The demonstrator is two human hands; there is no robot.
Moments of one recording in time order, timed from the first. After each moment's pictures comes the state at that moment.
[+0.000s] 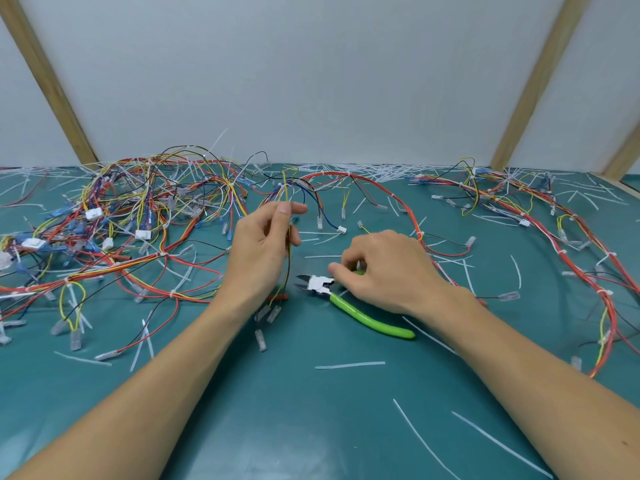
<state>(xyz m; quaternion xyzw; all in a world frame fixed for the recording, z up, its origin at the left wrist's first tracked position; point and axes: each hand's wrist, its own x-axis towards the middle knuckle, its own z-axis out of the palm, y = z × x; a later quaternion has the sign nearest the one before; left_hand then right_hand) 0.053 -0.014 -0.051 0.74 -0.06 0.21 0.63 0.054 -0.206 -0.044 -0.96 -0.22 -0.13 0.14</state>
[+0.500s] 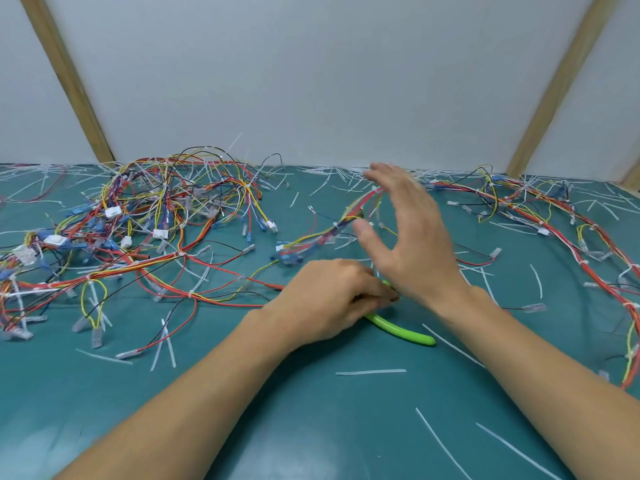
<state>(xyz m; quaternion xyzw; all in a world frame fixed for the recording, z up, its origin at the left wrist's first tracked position) 0.024 -0.041 -0.047 0.91 -0.35 0.08 0.20 0.061 -0.199 -0.028 -0.85 -0.27 -0.32 0.32</state>
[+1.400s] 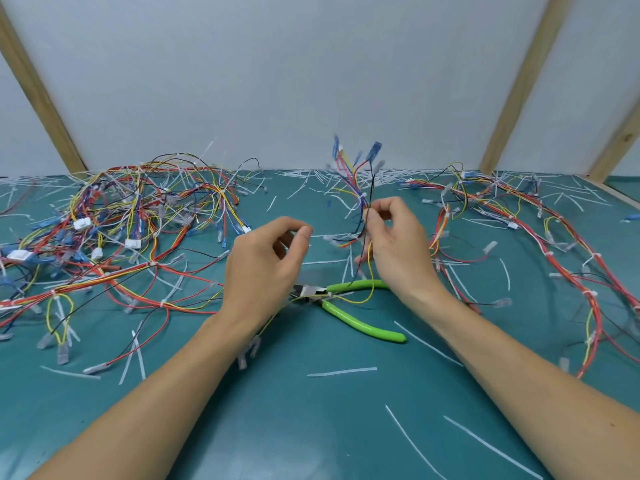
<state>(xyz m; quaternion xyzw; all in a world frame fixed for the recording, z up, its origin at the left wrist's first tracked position) 0.033 -0.028 -0.045 0.84 -0.09 0.30 0.44 0.069 -0.208 -0.040 -0.80 -0.06 -0.18 0.57</state>
